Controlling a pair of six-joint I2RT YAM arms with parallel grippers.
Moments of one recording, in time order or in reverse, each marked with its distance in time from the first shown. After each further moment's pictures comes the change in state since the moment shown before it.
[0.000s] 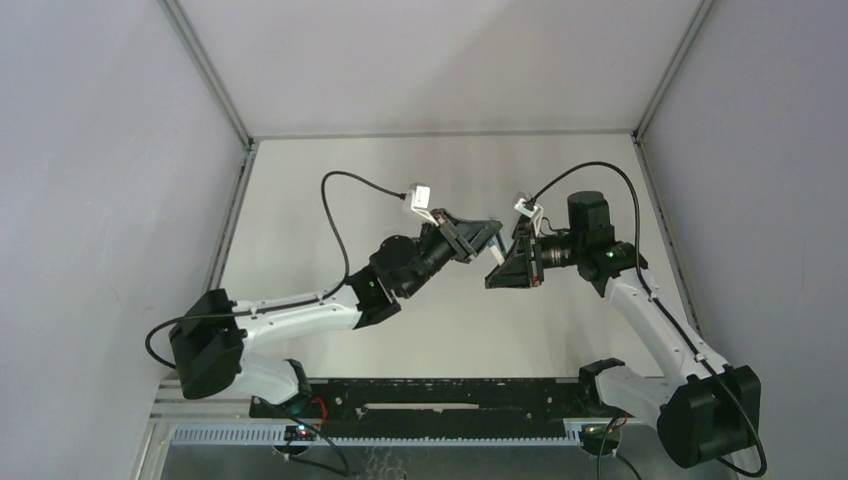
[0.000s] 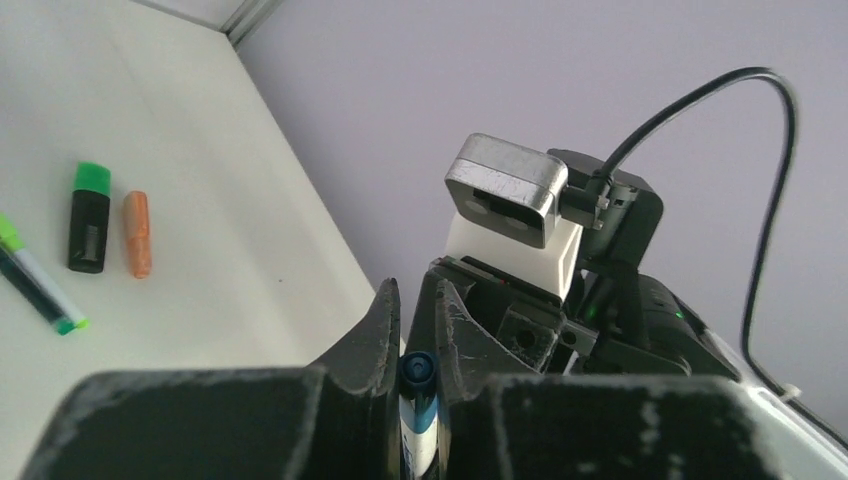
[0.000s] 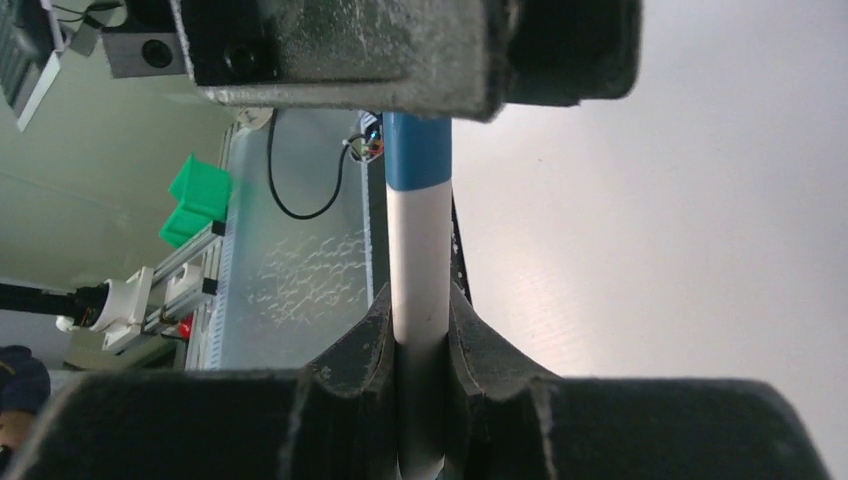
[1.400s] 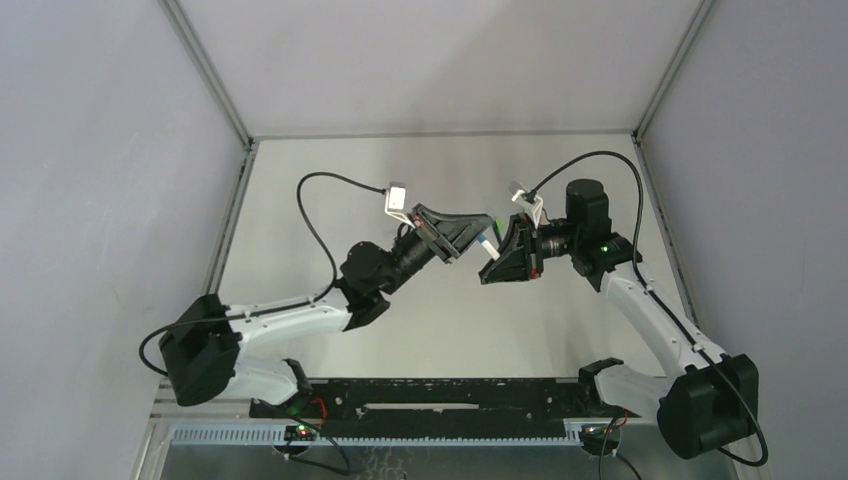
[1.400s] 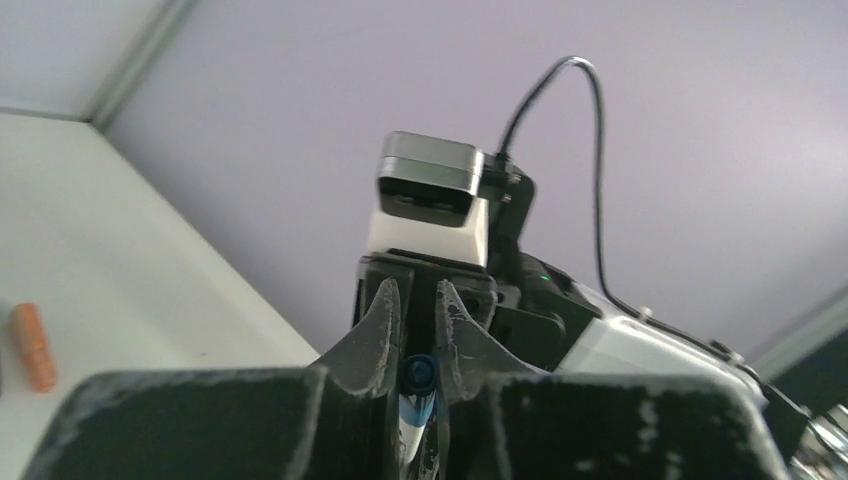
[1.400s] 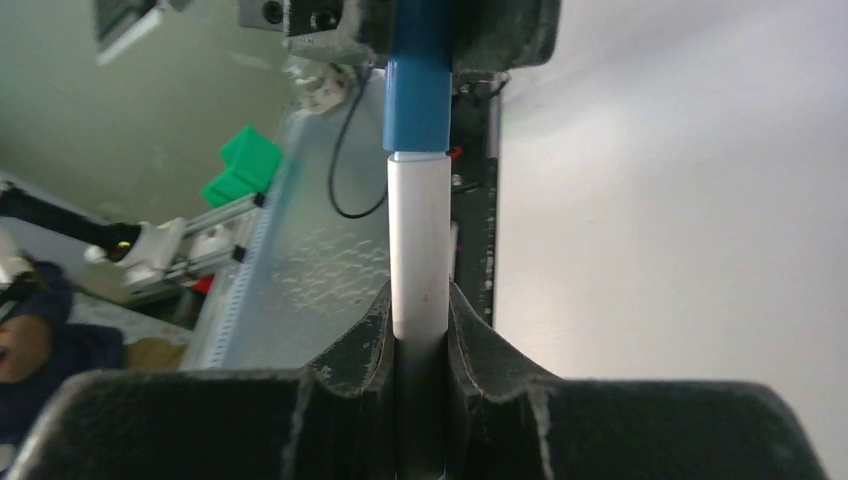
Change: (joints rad) left arm 0.063 -0.087 -0.128 0.315 0.177 0.055; right arm 0.047 0.043 0.046 0.211 -0.153 0.054
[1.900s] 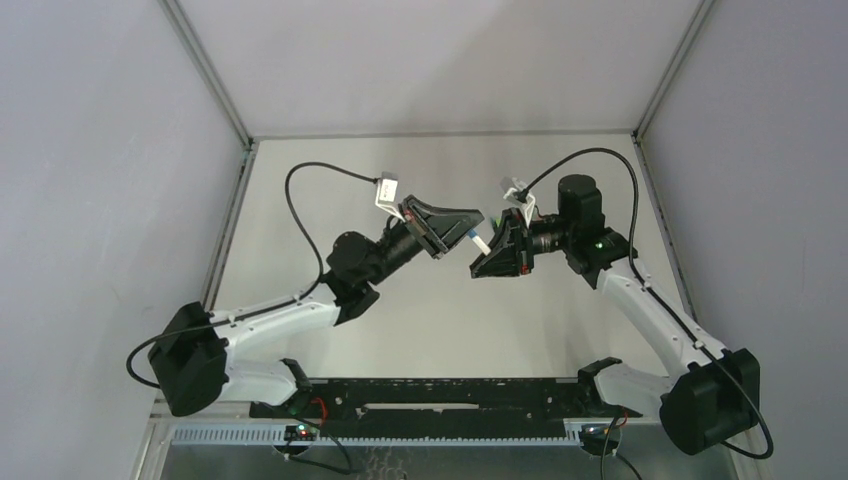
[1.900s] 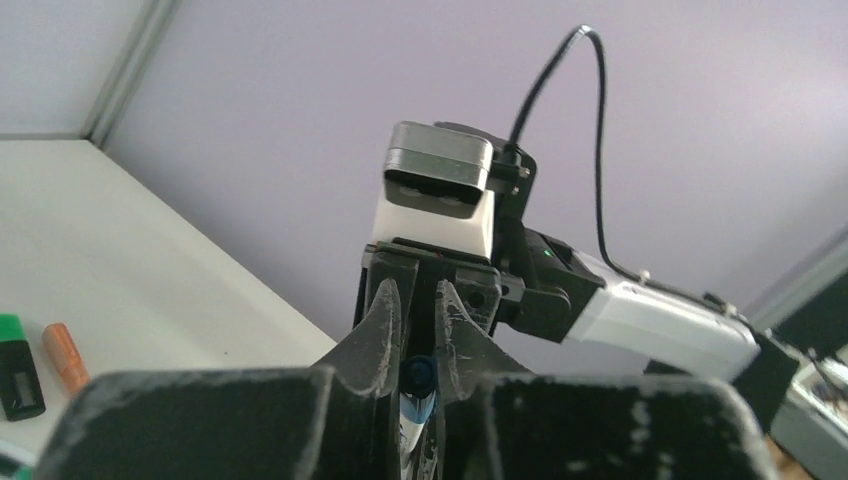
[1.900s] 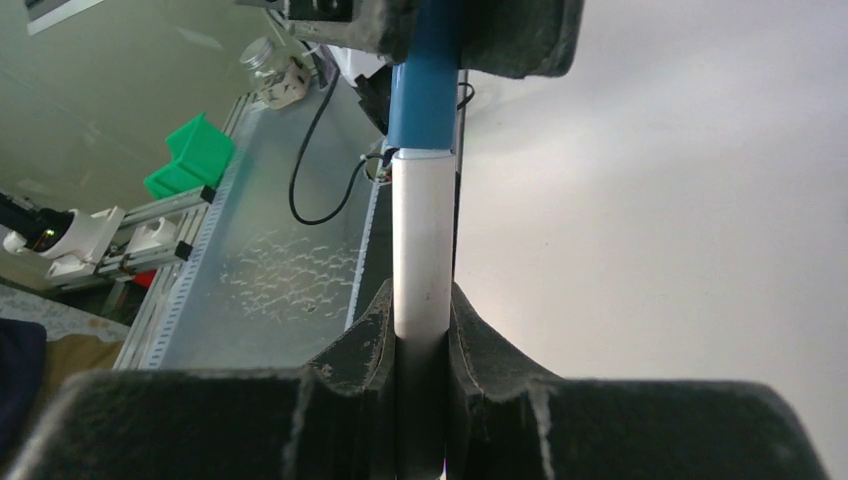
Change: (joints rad) left arm 0.114 -0.032 0.029 -0.023 0.255 0.043; right arm 0.059 0.026 0.032 0.050 0.024 -0.029
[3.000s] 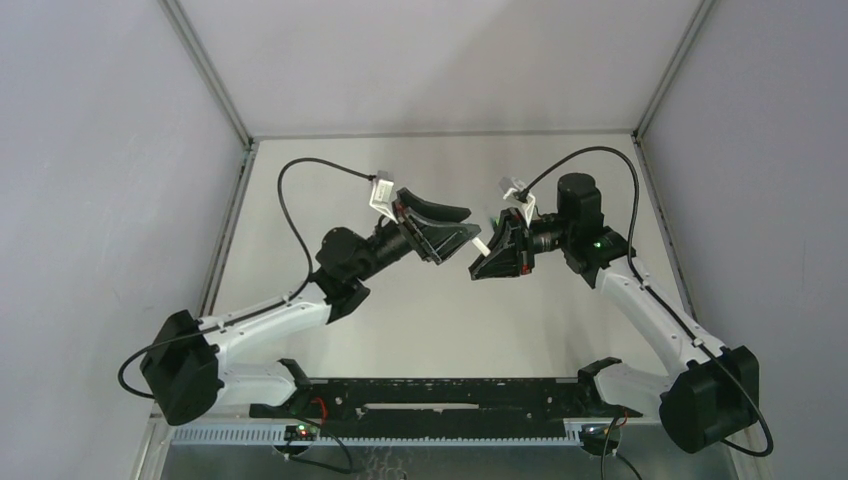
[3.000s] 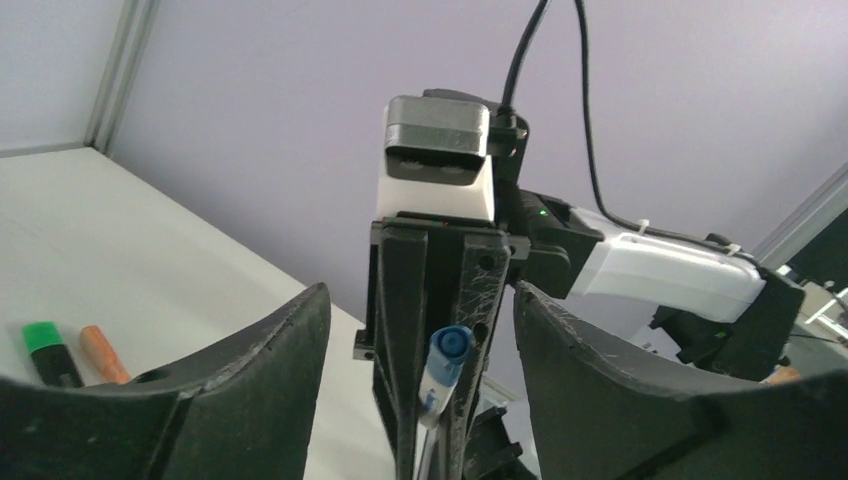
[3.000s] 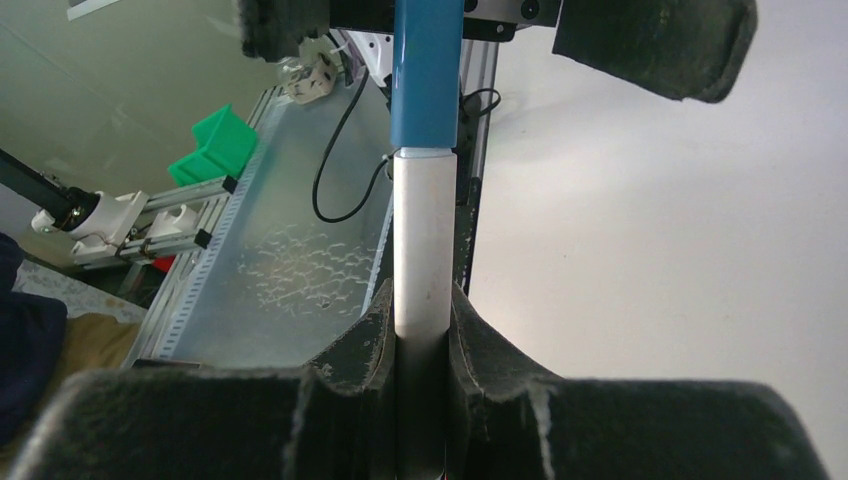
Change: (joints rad) left arm 0.045 -0.064 -0.027 -0.059 0.076 0.079; right arm 0.005 -0.001 0.002 0.032 -0.048 0.014
